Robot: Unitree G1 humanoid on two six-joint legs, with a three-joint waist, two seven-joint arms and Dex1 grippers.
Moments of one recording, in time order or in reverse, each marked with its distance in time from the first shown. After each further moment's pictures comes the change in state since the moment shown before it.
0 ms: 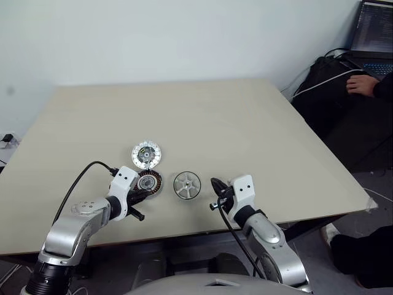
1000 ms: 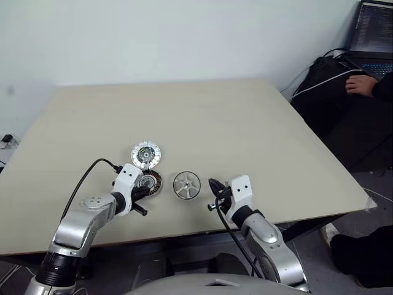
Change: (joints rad) left arm -0.063 -0.021 -0.053 0.095 0.050 -0.040 0.054; right arm -0.006 0.003 0.016 0.014 0.000 -0.004 -0.001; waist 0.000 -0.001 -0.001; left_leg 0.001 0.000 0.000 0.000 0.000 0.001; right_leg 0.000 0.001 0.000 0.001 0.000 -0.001
